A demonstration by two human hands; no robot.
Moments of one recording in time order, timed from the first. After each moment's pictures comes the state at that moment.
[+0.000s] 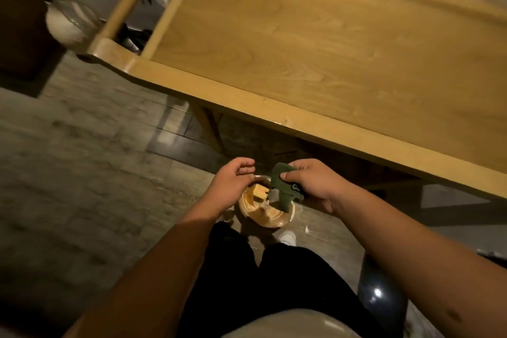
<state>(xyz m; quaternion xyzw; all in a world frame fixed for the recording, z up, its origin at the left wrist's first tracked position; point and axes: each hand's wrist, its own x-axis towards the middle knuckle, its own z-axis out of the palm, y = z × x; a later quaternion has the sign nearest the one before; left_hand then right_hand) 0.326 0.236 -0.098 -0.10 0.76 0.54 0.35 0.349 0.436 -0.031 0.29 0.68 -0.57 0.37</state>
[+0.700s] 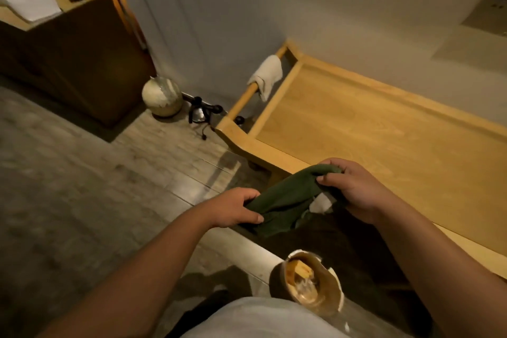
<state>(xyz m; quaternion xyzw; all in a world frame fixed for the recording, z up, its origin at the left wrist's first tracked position) 0.232 -0.003 0.028 0.12 0.79 0.47 0.38 0.243 0.268 0.100 0.12 0.72 -0.65 0.21</state>
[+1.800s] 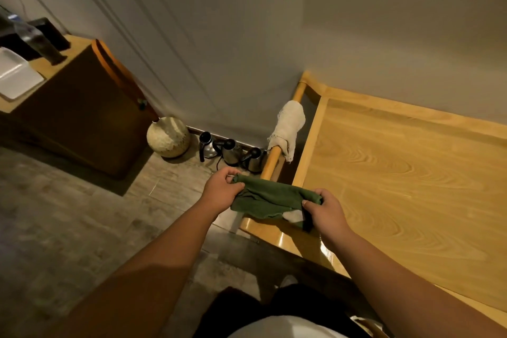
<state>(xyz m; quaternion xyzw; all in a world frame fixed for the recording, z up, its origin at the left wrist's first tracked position) -0.105 -0.055 -0.001 -0.11 0.84 0.49 0.19 -0.019 0.177 -0.029 0.31 0.71 -0.62 0.10</state>
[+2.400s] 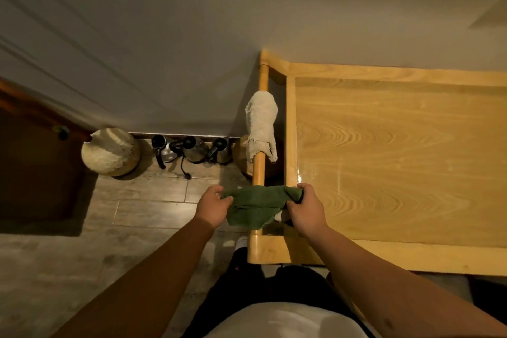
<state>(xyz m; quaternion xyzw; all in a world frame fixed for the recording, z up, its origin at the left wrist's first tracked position) -0.190 -0.064 -0.084 -0.12 0.81 0.44 0.37 -0.077 0.130 -0.075 0.42 0.76 -0.49 0.10</state>
